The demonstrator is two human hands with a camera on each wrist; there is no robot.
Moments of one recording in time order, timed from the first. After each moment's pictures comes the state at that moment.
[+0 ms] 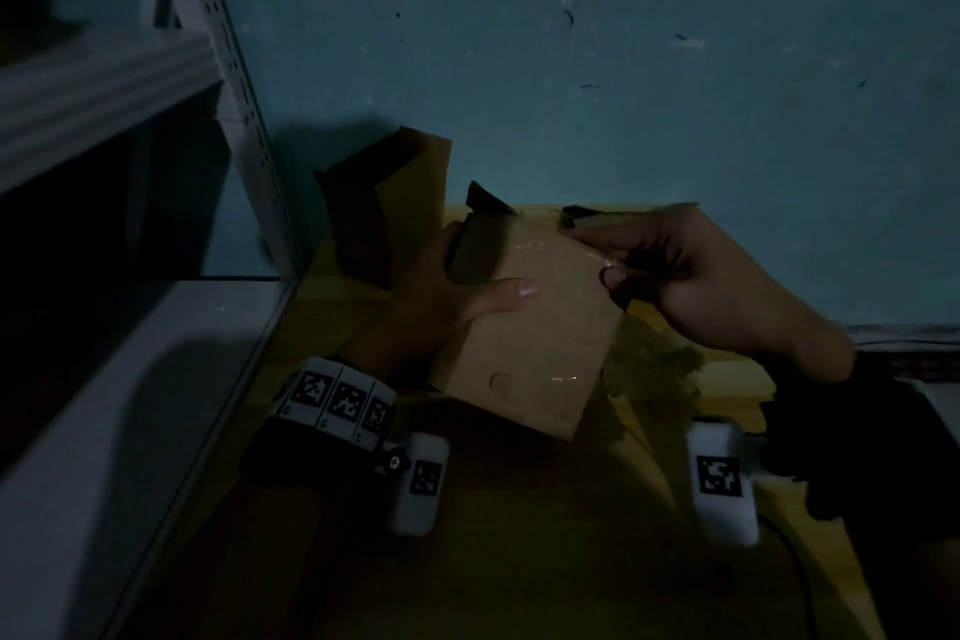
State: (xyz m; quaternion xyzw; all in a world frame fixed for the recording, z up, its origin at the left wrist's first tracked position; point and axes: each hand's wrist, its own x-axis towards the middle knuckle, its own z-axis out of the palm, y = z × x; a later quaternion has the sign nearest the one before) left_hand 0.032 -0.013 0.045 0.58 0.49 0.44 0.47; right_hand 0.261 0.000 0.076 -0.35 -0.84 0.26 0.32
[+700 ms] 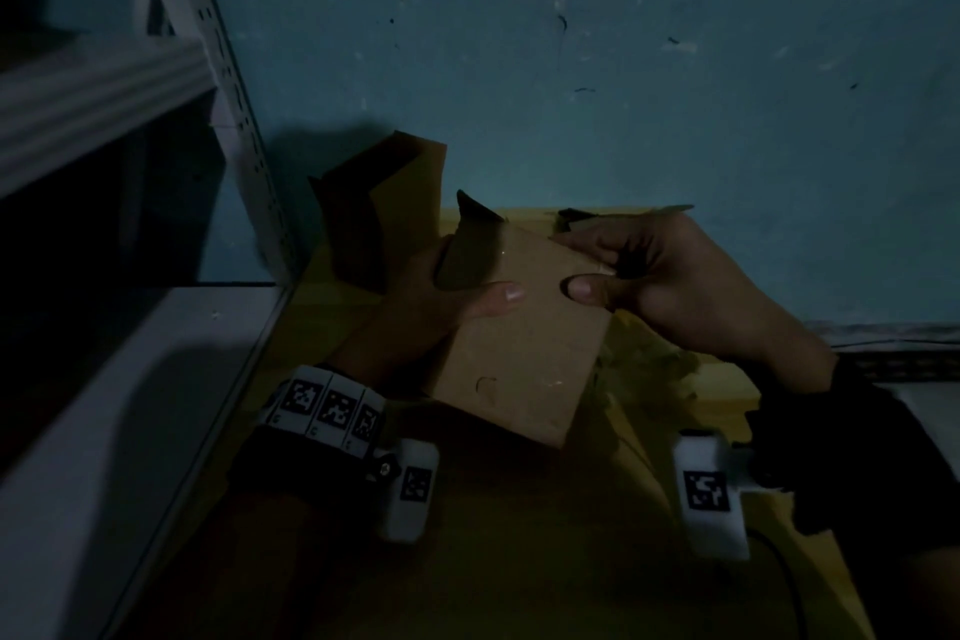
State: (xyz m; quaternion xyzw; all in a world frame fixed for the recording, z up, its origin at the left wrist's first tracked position) left_hand 0.028 -0.011 0.037 0.58 0.48 0.45 0.49; right_hand 0.255 0.005 0.071 -0.37 -0.81 0.30 0.34
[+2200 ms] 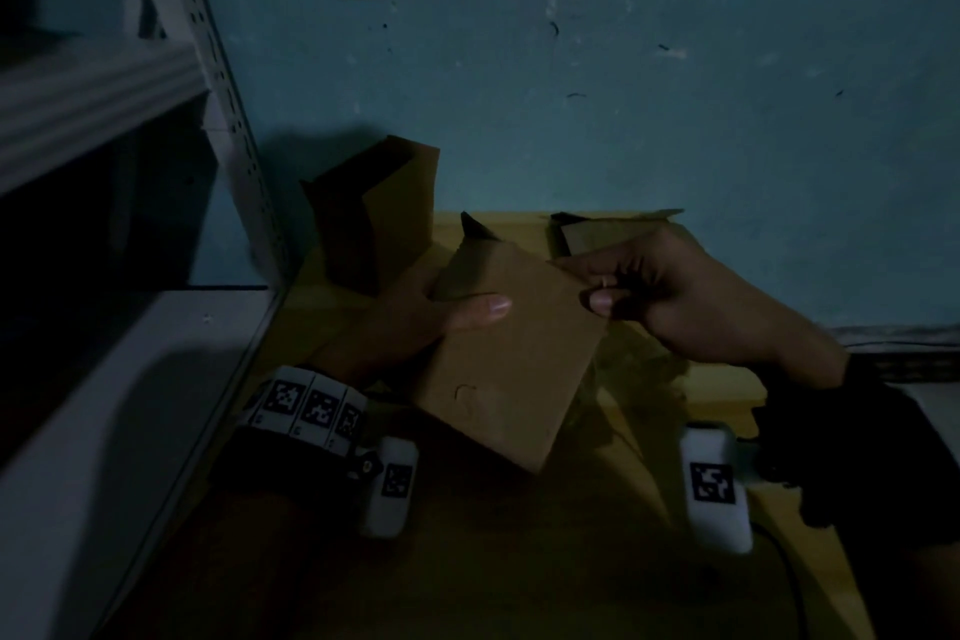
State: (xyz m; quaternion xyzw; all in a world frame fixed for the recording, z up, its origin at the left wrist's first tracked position) left_hand 0.019 -0.006 0.033 0.60 0.49 0.39 0.50; right_hand 0.264 -0.004 0.080 -0.35 -0.86 0.27 0.26
